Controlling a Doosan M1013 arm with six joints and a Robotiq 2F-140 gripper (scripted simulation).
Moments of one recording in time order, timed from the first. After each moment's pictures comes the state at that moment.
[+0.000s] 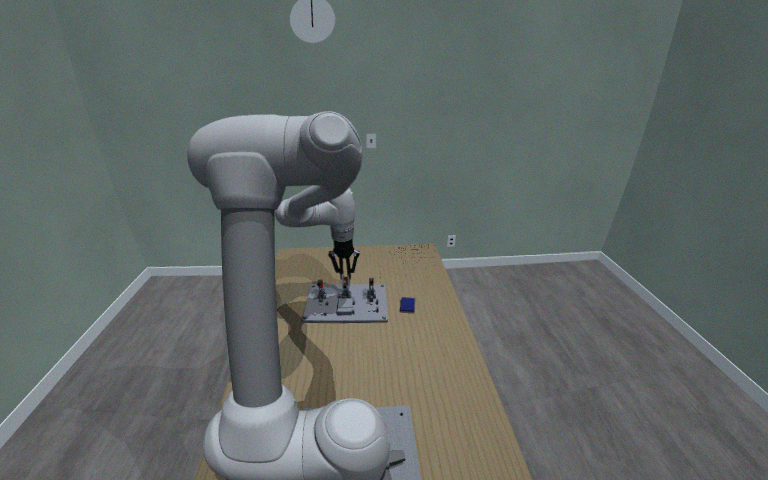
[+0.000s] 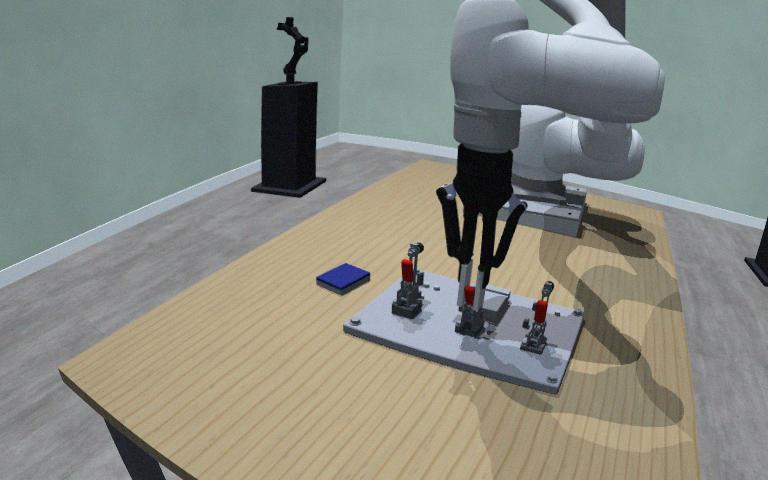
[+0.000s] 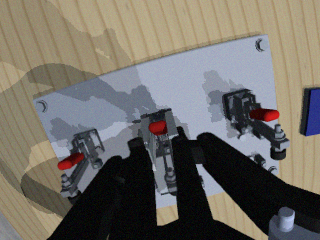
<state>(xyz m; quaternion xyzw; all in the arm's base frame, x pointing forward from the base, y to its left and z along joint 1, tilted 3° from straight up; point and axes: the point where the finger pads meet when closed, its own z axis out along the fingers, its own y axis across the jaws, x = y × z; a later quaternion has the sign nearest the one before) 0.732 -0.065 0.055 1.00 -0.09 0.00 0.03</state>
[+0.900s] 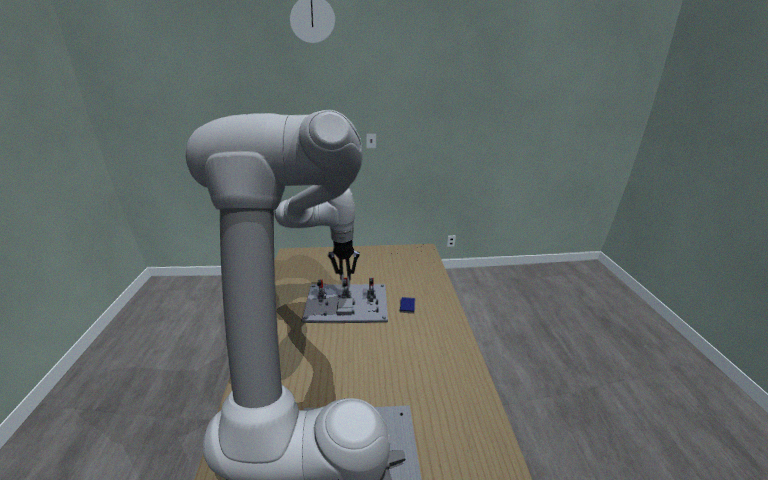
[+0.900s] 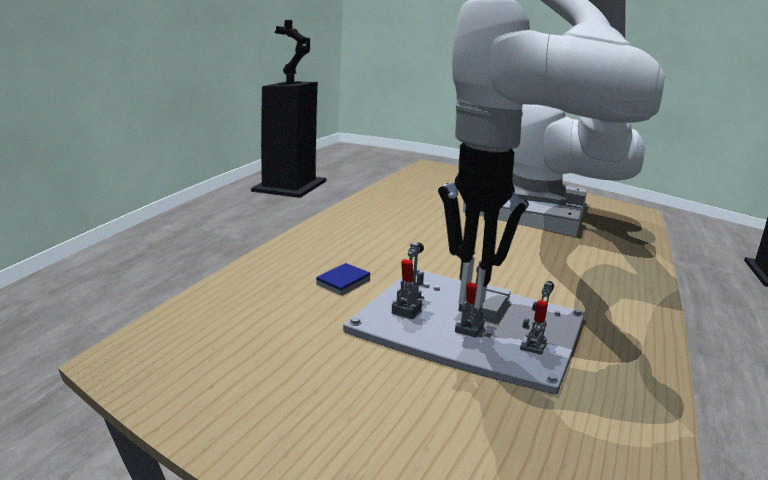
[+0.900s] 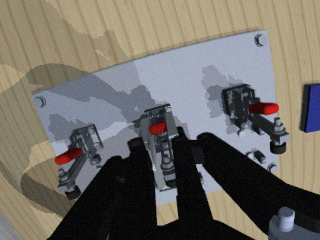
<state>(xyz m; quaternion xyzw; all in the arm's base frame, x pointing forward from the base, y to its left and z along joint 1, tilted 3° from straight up) 0.725 -0.063 0.056 1.00 -0.09 0.00 0.03</state>
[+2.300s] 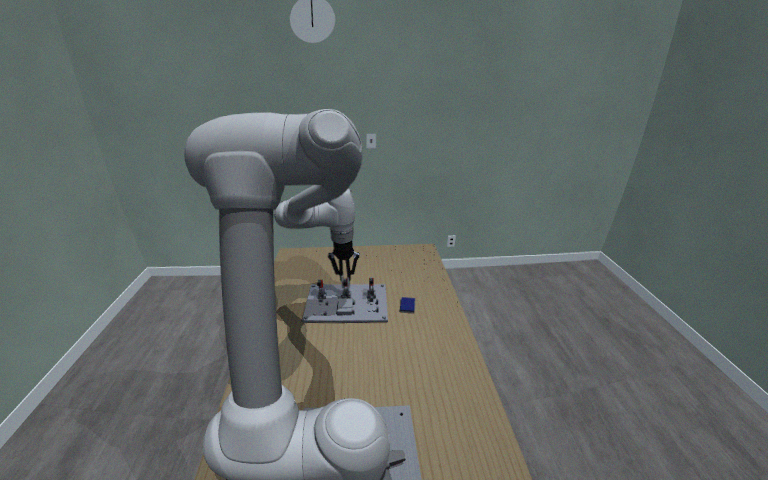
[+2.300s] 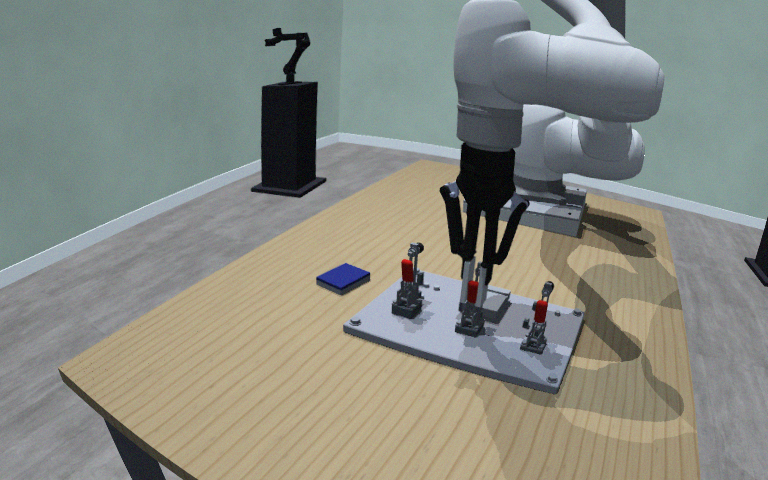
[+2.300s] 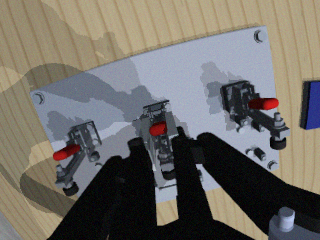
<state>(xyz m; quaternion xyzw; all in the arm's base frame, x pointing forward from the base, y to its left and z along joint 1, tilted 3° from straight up) 0.720 -0.063 0.055 1.00 -0.09 0.00 0.03</state>
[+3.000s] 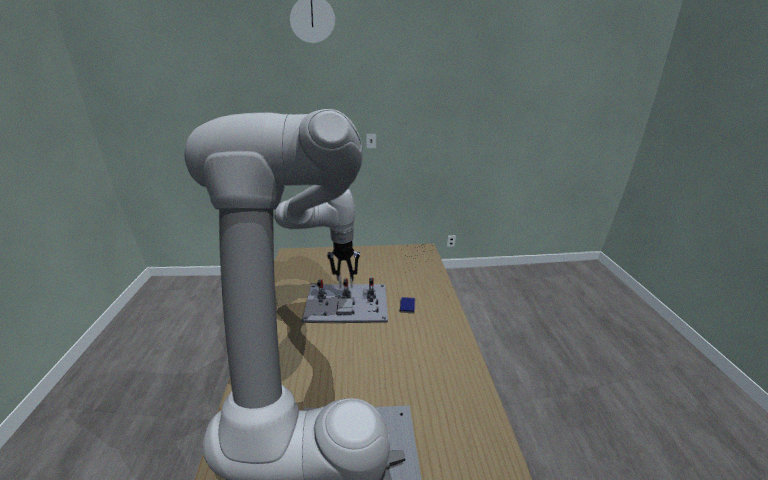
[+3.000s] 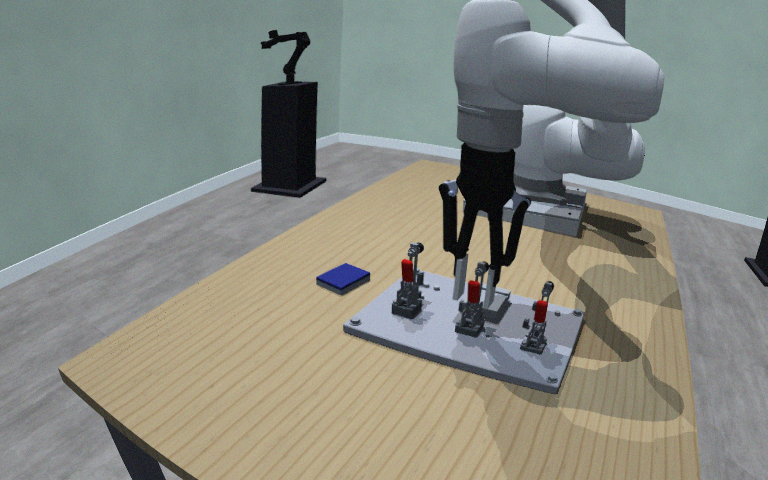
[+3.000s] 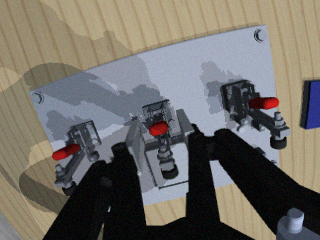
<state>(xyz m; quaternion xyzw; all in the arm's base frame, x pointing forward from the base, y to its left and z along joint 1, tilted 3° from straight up) 0.719 -0.062 0.055 1.00 -0.09 0.00 0.03</state>
